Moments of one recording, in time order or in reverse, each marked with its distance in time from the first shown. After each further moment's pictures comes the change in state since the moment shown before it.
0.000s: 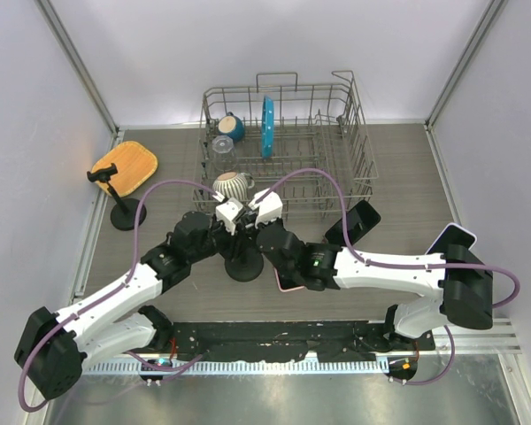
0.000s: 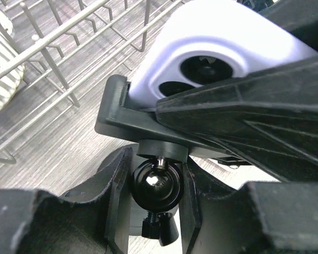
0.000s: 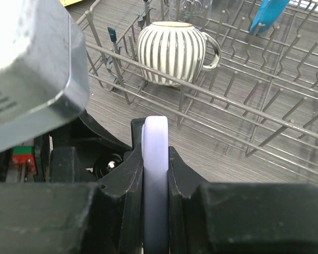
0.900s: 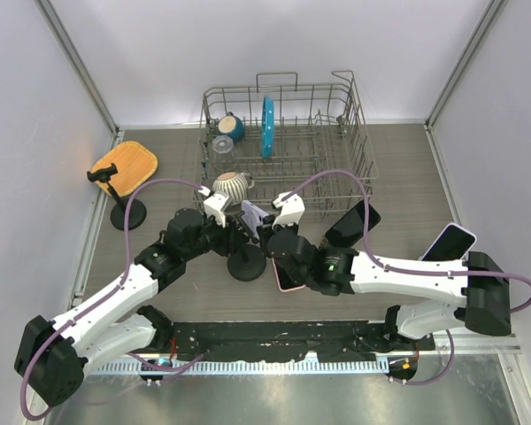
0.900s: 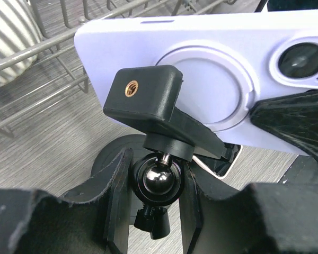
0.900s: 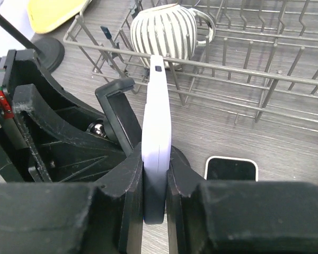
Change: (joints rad) left arm 0.063 -0.032 0.011 -0.056 0.016 -0.174; right arm 0.014 -0.099 -0.045 -0.132 0.056 0.249
